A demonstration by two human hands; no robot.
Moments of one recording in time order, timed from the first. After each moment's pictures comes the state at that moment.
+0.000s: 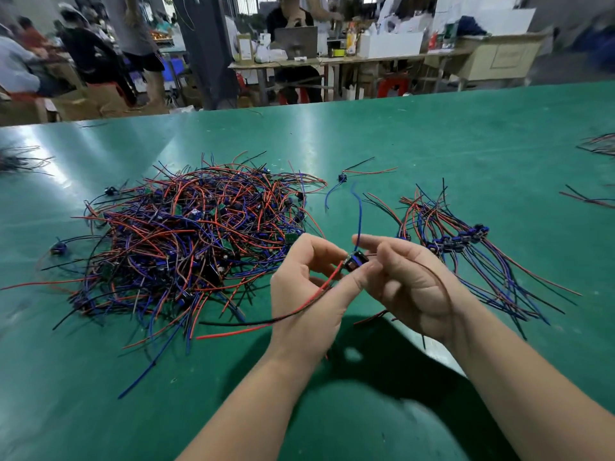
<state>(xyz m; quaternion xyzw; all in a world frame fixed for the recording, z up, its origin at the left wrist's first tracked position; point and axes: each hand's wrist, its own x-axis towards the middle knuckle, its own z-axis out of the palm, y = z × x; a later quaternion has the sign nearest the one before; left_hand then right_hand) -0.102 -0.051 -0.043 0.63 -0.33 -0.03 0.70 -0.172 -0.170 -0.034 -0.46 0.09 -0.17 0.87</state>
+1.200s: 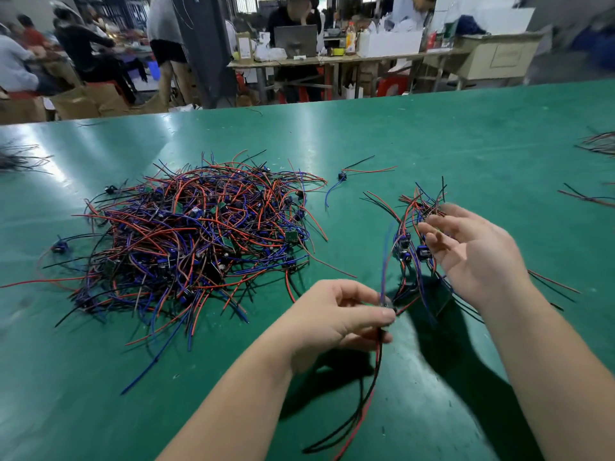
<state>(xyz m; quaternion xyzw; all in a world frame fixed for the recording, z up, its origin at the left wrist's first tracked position) -0.102 -0.046 -0.042 0.57 -0.27 -0.51 0.58 -0.187 -0.222 -0.022 -0.39 0.29 -0.40 0.78</state>
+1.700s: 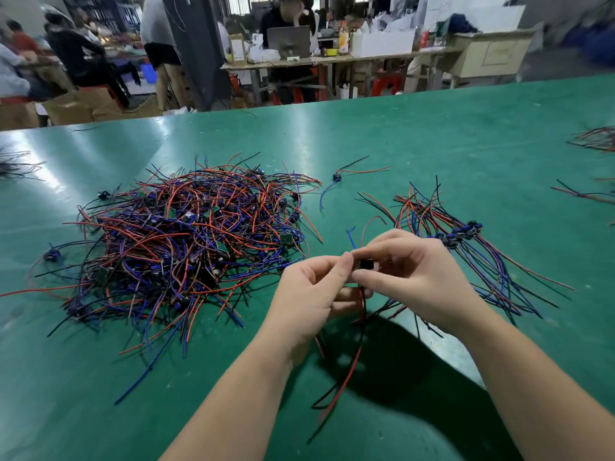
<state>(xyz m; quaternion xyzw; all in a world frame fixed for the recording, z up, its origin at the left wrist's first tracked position) -0.094 -0.053 -0.039 0.55 -0.24 -0.37 0.71 -0.189 -0.180 -0.028 -0.81 0.09 -0.28 0.51</state>
